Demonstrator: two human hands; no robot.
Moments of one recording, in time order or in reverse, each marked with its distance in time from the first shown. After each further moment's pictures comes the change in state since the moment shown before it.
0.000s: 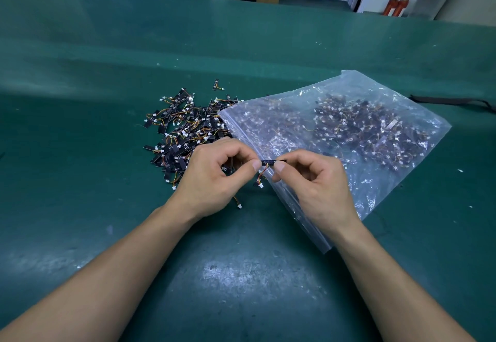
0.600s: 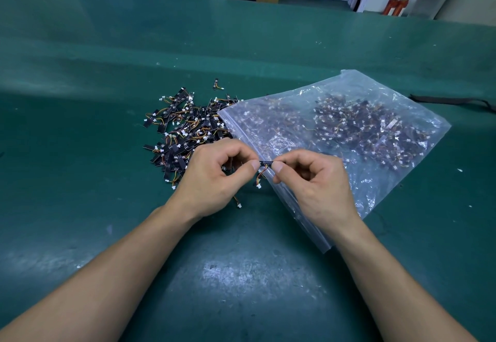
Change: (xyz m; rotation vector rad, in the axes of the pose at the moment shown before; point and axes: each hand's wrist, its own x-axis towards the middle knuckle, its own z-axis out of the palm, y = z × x) left_hand 0.000 -0.001 0.000 -0.008 -0.018 -0.033; right_hand 0.000 -0.002 0.000 -0.009 -0.004 0.002
